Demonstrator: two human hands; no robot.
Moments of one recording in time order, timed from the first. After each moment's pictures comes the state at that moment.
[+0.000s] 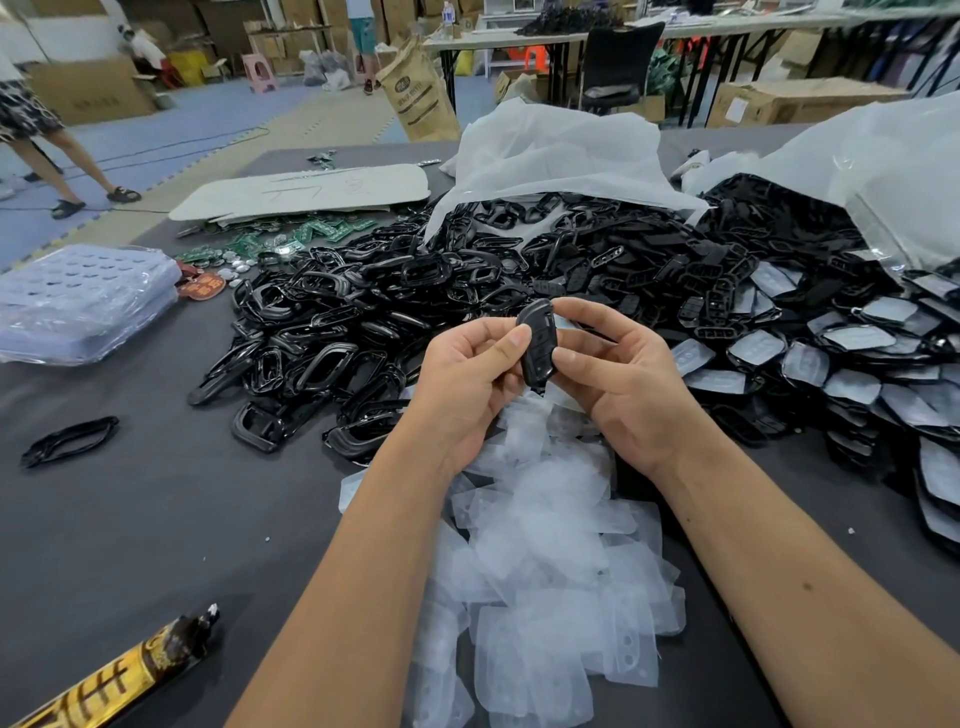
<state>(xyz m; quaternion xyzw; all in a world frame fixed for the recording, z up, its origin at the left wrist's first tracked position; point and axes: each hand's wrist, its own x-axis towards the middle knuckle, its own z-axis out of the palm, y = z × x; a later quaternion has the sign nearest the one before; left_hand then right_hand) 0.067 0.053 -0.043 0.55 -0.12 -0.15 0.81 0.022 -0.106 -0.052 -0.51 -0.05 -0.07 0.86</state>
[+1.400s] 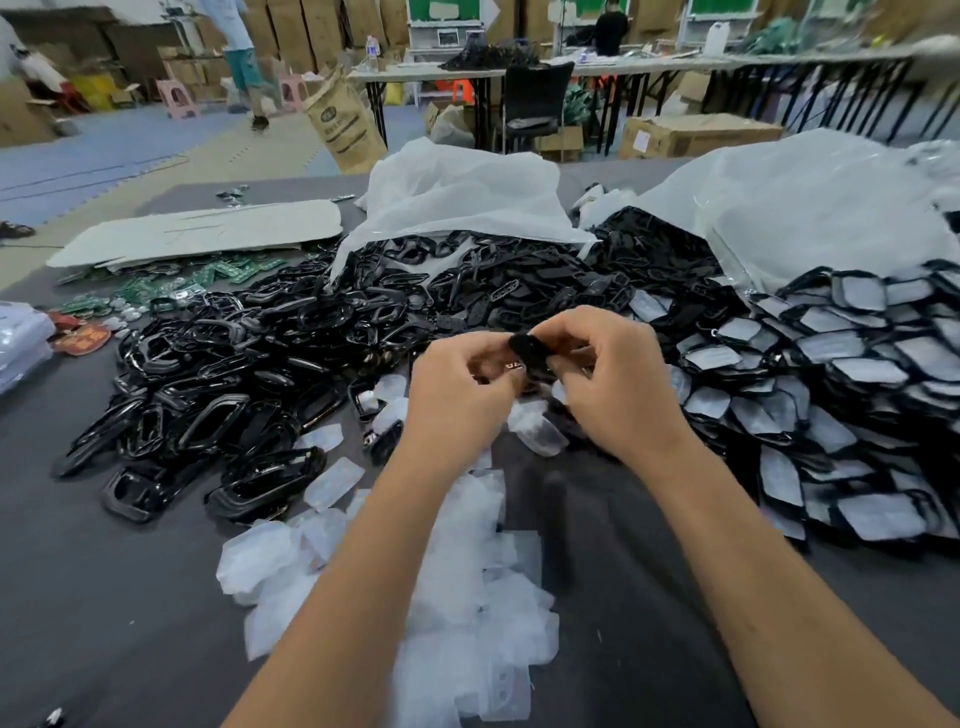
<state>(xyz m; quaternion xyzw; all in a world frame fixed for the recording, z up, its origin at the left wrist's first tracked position) 0.049 -0.025 -0.018 0.78 -0.24 0.02 0.57 -0.009 -0.178 -0.012 -0.88 -0.02 -0.33 0.34</state>
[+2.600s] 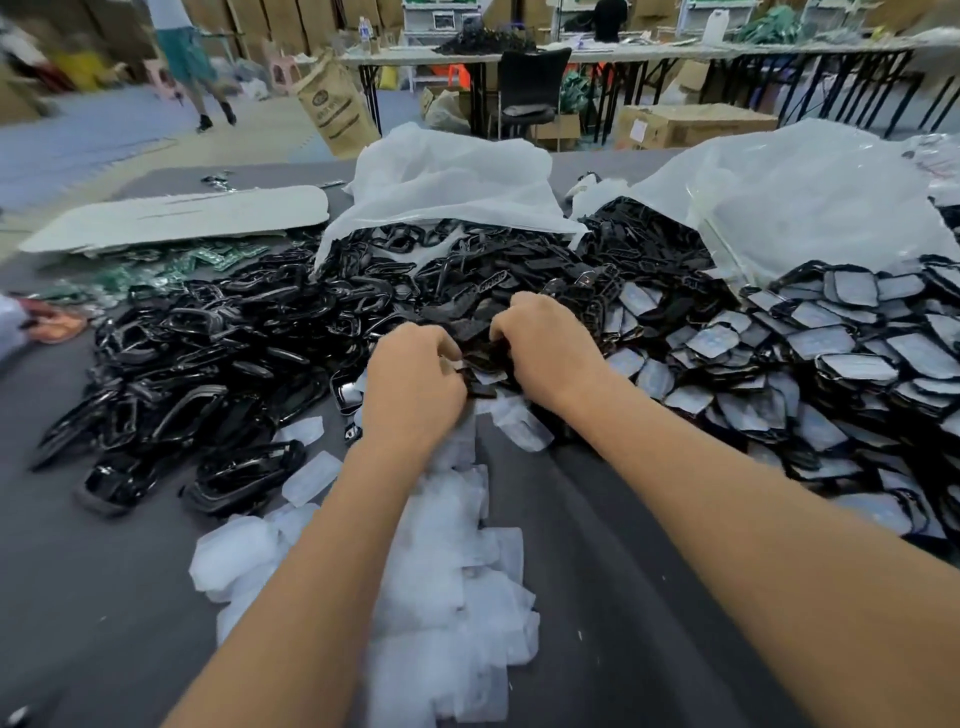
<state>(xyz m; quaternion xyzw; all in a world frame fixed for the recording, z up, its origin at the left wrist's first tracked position) 0.078 -0.021 -0.032 0.92 -0.18 0.13 0.34 0.057 -0.176 -0.014 -0.99 0.00 -0.14 0.02</state>
